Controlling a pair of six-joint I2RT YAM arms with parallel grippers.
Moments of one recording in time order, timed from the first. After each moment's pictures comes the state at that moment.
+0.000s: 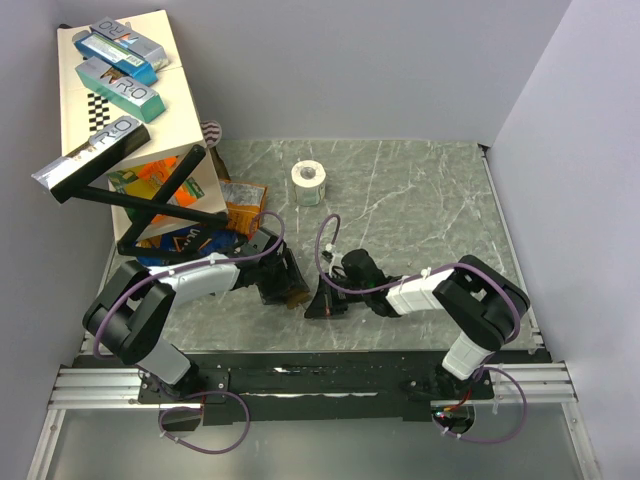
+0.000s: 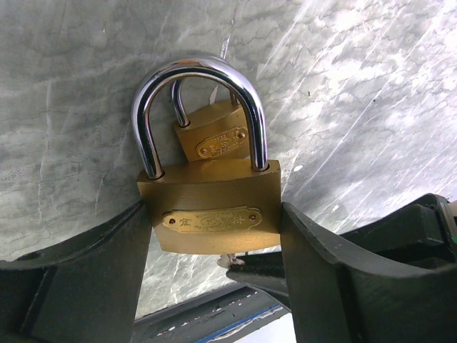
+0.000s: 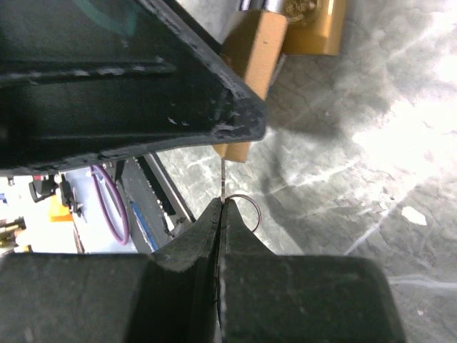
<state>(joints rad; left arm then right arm) -0.64 1.54 0.77 -0.27 0.18 -1.02 0.78 1.64 0.55 0.44 -0.53 0.77</state>
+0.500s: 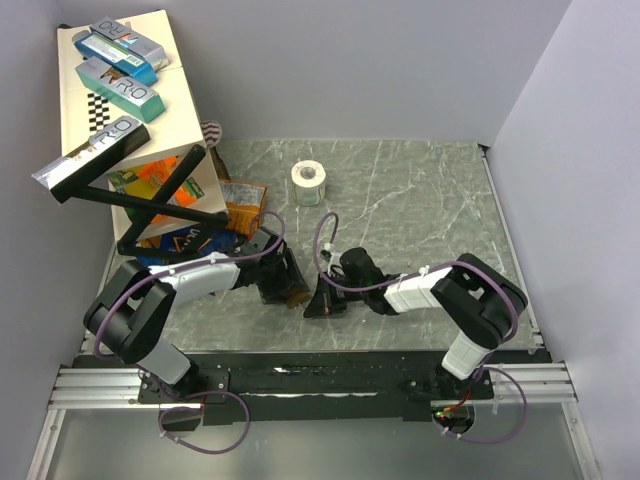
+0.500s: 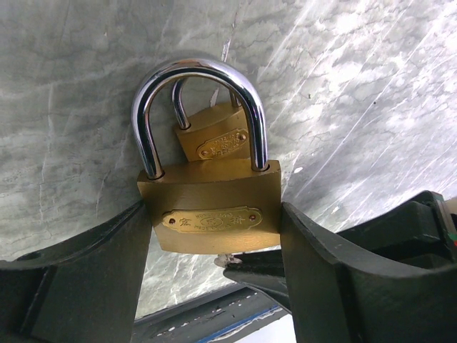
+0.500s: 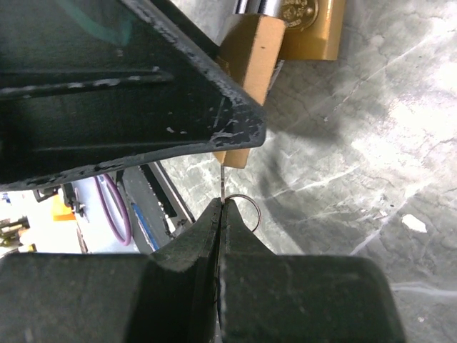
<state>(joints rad) -0.64 1.55 0.78 -0.28 0.18 -1.02 0.78 1.65 0.57 0.42 -0.53 0.77</state>
